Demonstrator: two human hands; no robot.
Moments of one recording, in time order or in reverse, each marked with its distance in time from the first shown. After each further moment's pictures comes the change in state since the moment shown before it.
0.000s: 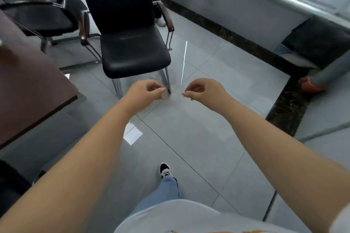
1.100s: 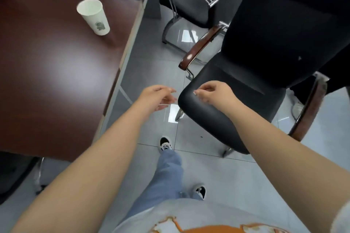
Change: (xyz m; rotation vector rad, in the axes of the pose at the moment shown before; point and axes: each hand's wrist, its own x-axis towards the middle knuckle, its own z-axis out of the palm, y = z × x) left_hand 0.303 -0.095 -0.217 -0.875 0.866 -0.655; right_hand 0.522 -0.171 0.121 -0.097 -0.782 -0.282
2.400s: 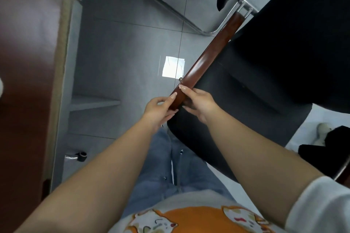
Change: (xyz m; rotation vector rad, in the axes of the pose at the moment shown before) left_hand 0.319 0.016 0.060 -0.210 0.097 -0.549; right_hand 0.325 0.042 0.020 0.653 -0.119 0.743
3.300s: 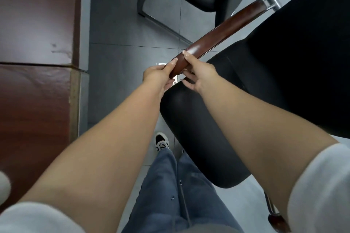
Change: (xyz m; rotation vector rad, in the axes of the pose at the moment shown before) left_hand 0.089 0.182 0.018 0.086 0.102 0.124; right_hand 0.067 -0.162 0.052 0.277 0.156 -0.044
